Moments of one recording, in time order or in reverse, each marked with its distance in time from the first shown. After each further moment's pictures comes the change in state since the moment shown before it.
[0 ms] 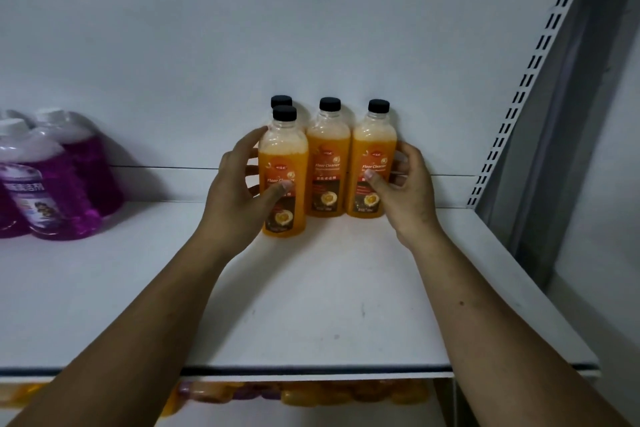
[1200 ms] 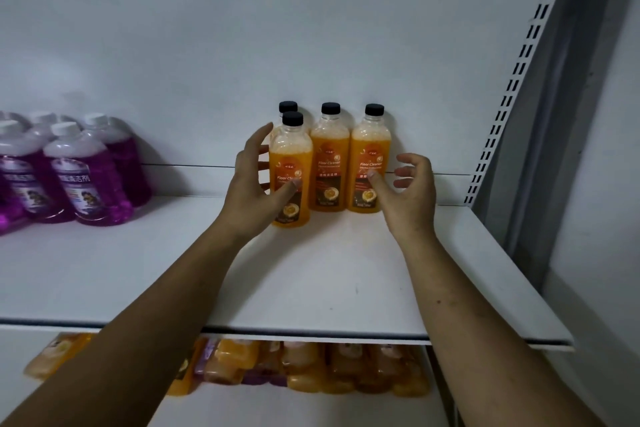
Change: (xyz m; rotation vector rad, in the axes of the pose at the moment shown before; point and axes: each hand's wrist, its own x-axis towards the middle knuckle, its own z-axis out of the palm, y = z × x) left_hand -0.010 0.007 0.002 0.014 -0.012 0.017; right_hand -0.028 -0.007 -0.009 -0.140 0.156 -0.030
